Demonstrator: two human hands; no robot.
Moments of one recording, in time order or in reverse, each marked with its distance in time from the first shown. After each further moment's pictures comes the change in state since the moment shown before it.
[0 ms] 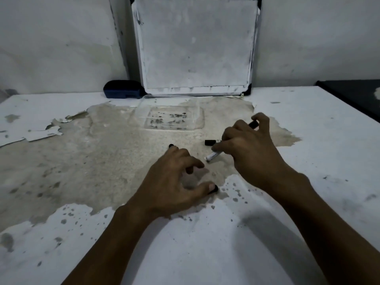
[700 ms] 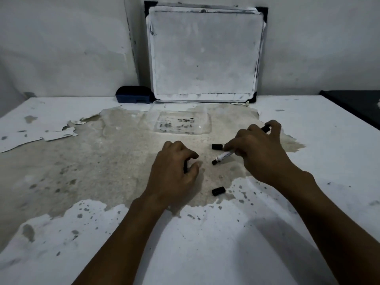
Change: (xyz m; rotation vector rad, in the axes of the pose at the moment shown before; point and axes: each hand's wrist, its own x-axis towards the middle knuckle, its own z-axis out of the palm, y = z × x) left_hand 0.008 -0.023 0.007 0.159 0.185 -0.140; right_hand 0.007 0.005 0.002 0.066 -0.094 0.165
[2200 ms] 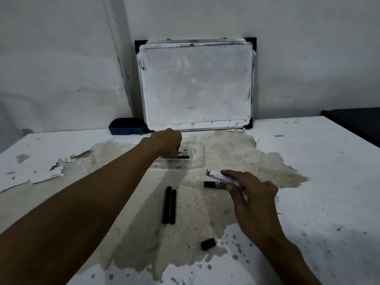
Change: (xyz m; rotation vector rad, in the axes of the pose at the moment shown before) left_hand 0.196 -0.050 0.014 0.575 -0.677 -0.057; right_hand -0.013 0.000 0.036 0.733 0.317 0.328
